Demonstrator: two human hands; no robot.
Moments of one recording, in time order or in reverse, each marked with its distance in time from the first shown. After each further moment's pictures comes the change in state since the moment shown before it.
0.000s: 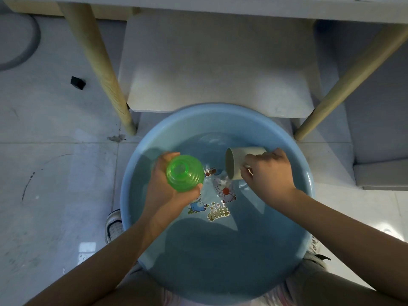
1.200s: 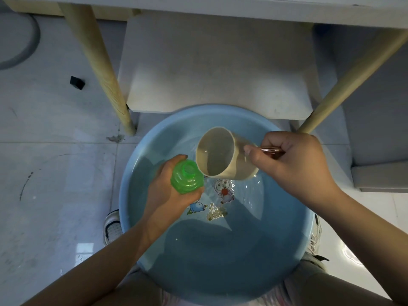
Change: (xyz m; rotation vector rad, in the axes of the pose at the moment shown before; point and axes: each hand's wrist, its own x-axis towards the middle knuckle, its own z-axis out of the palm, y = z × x) left_hand -0.001 0.001 0.001 0.148 -0.053 -0.029; right_hand 0.015 -0.007 -0.103 0.748 0.022 0.242
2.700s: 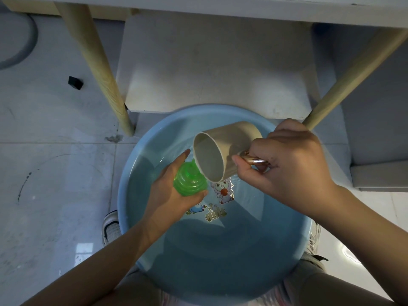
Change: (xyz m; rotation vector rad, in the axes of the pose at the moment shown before) left_hand 0.000 0.004 0.002 -0.015 -0.075 0.027; right_hand 0.004 -0.004 0.003 -0.317 0.177 -0.618
